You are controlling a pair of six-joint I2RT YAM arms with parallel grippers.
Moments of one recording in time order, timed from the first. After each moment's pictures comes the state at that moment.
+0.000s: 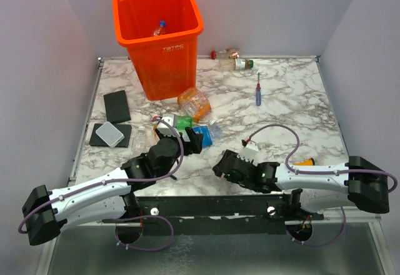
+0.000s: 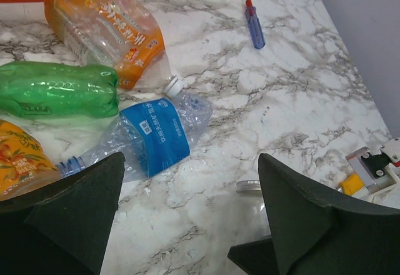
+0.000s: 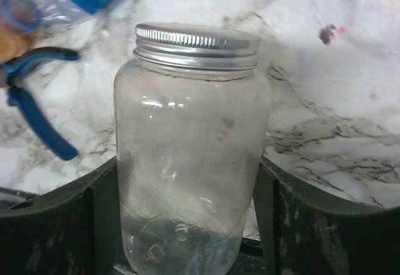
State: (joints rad) left arm -1.05 0.89 0.52 0.07 -0.61 -0.63; right arm 1.24 1.25 0.55 -0.29 0.52 1.44
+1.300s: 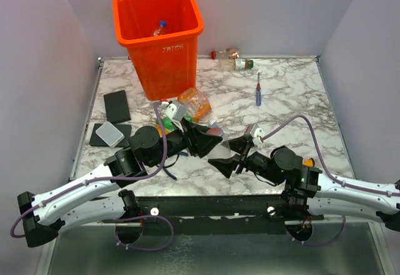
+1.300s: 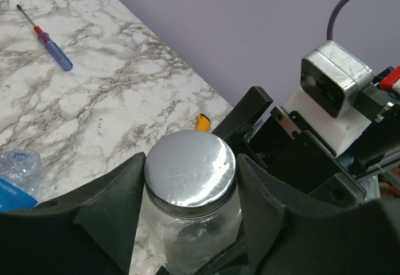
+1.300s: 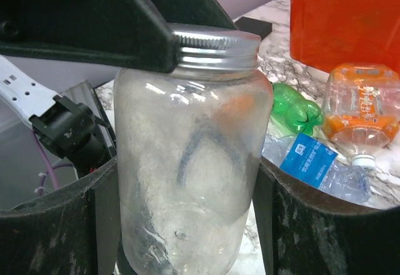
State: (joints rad) left arm -1.06 0.82 0.82 0.01 -0.03 -0.54; right arm 1.24 0.75 0.55 0.24 0.19 0.16
